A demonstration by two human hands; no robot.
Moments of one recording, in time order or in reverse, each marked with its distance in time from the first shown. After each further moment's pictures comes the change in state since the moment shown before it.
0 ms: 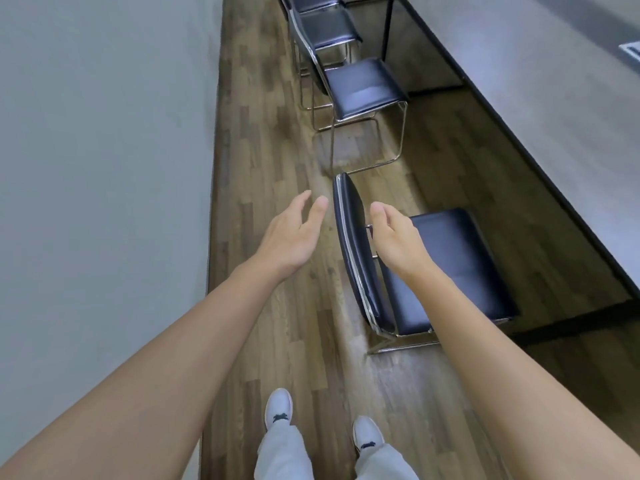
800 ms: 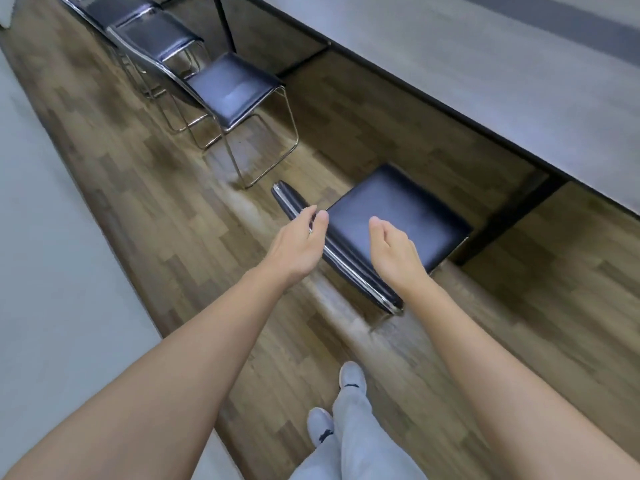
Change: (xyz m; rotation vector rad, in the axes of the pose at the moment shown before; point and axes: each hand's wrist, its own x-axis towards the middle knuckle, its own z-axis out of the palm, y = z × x) left_hand 0.103 -0.024 0.020 0.215 -0.482 0.304; right_hand 0.002 0.012 0.065 0.006 0.426 0.394
